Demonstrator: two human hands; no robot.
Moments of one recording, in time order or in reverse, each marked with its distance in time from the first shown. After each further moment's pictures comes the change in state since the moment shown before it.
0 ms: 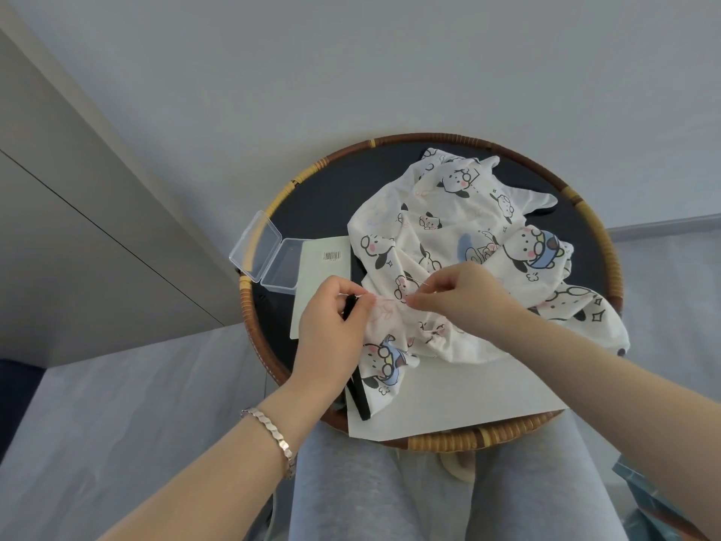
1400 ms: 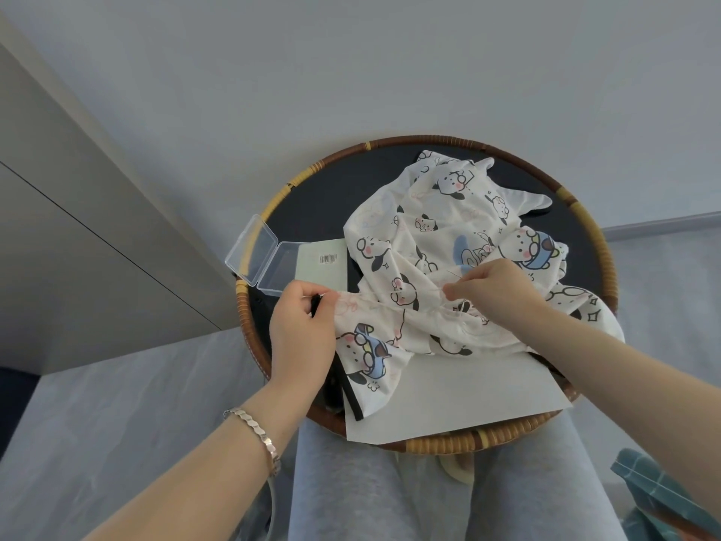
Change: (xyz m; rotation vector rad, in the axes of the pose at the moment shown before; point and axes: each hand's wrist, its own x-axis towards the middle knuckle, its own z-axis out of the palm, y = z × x) left_hand 0.010 -0.015 -0.010 0.085 0.208 -0.030; right_hand 0.004 0.014 -0.024 -0.019 0.144 0.191
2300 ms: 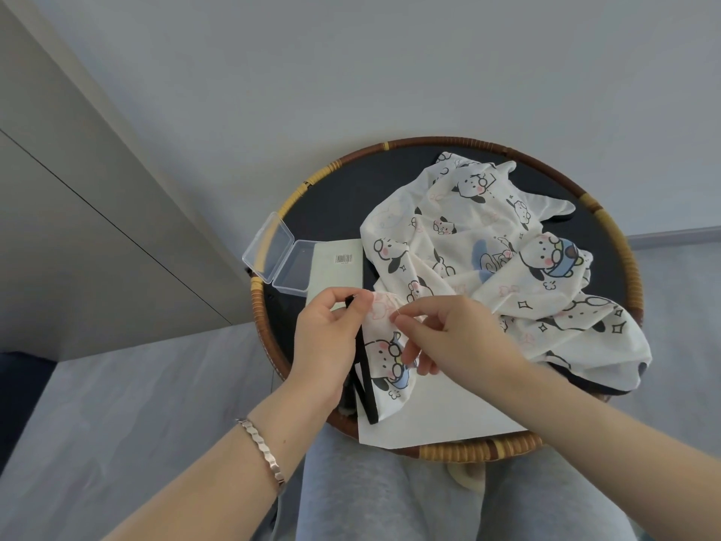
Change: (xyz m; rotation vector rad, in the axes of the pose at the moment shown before) left_hand -0.008 0.015 -0.002 -0.405 -0.185 -0.323; right_hand -0.051 -0.025 0.047 0.095 -0.201 -0.293
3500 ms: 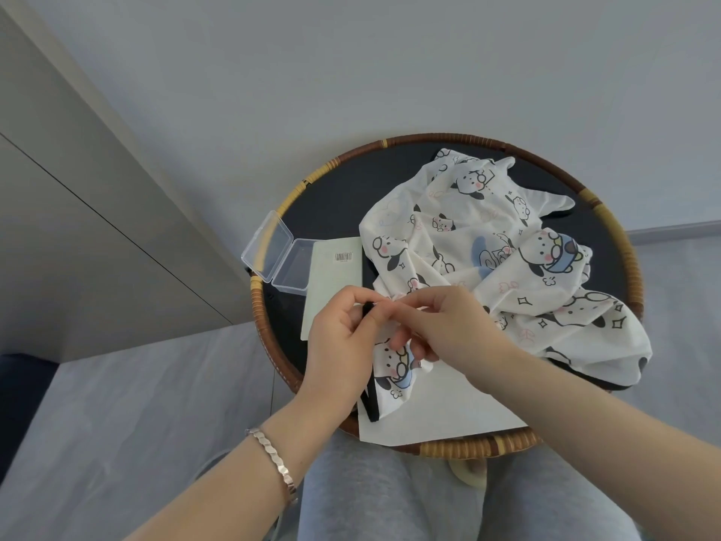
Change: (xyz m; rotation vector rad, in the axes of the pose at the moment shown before) left_hand -0.018 0.002 0.004 0.130 -0.157 0.320; right_hand 0.005 -0.014 0.001 0.303 -0.041 0.168
